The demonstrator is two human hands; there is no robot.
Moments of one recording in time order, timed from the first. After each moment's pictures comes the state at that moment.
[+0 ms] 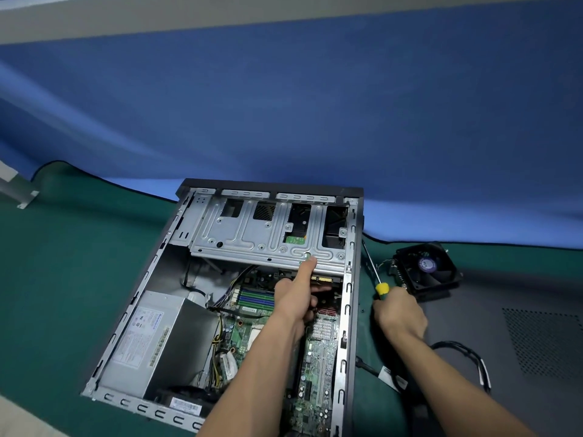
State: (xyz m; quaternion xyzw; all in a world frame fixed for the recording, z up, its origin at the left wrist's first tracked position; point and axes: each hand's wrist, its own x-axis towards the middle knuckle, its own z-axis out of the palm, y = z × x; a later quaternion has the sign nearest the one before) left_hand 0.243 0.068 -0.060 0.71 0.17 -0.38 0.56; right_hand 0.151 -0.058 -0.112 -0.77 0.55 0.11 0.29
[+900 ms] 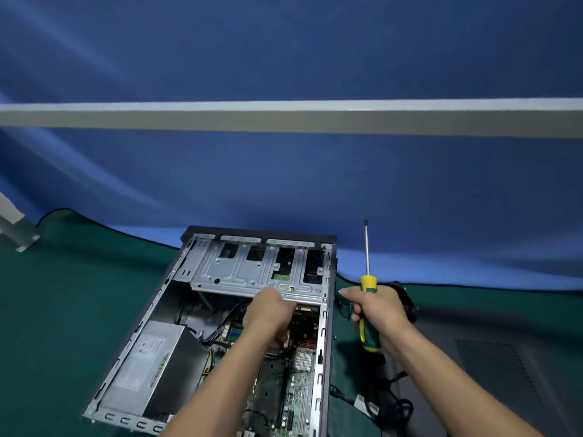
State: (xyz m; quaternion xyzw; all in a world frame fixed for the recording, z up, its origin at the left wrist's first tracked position) left_hand 0.248 0.073 0.014 0.92 -0.04 -0.30 0.26; right_hand 0.138 -0.063 0.018 -0.53 0.43 -0.08 0.72
